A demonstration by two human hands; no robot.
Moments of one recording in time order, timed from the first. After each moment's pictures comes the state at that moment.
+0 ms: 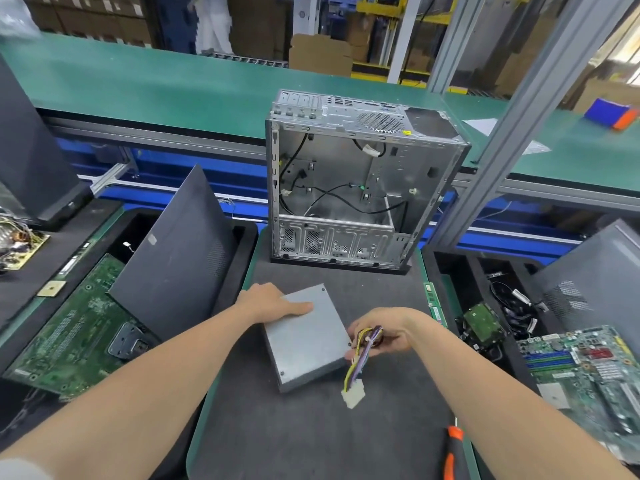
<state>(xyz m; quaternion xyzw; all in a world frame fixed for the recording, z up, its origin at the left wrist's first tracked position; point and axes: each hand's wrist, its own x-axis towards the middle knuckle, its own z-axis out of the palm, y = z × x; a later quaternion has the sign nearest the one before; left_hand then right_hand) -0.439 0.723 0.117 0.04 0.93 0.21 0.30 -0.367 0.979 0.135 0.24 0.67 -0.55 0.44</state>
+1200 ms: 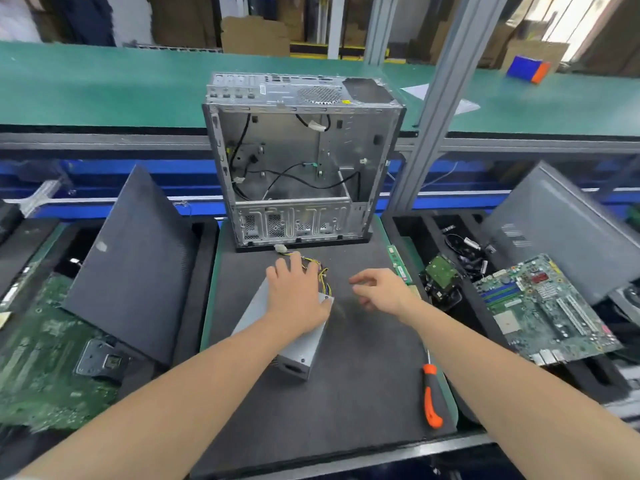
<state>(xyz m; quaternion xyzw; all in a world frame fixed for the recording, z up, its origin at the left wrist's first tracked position) -0.363 0.818 0.124 0.23 0.97 0.01 0.00 -0.317 1.019 0.118 0.20 0.85 -0.48 0.07</state>
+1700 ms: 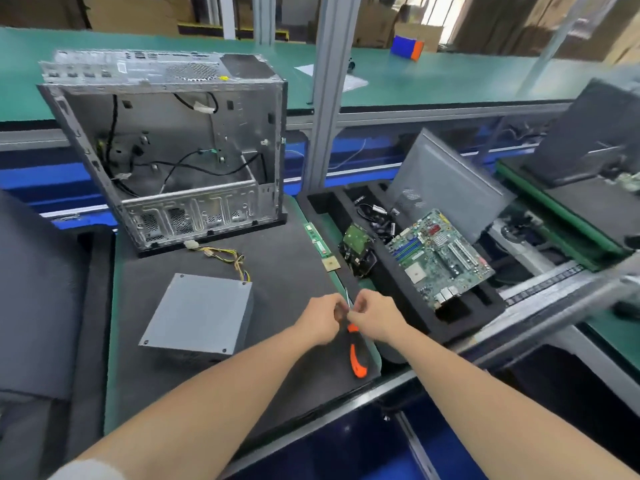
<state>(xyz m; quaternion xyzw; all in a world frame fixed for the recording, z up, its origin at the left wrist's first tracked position) -0.260 0.946 0.081 0.36 0.83 0.30 0.31 -0.165 1.070 0.107 0.37 0.88 -0.30 0.07</state>
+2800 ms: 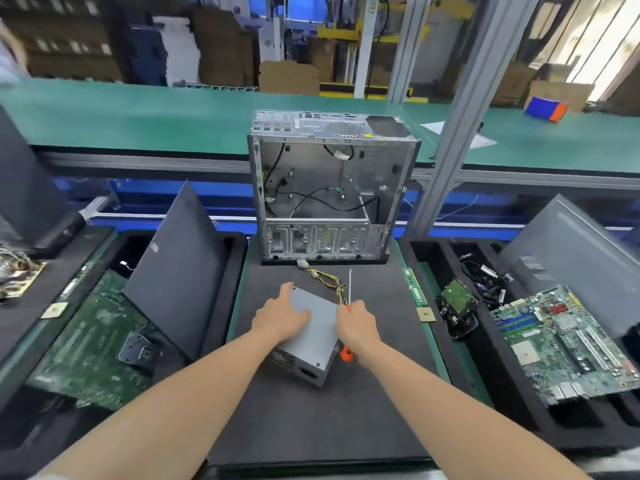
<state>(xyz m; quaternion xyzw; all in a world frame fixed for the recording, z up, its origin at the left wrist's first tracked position) -0.374 0.754 0.101 0.04 0.95 0.25 0.21 -0.291 0.905 0.130 0.31 0.81 -0.50 0.06</state>
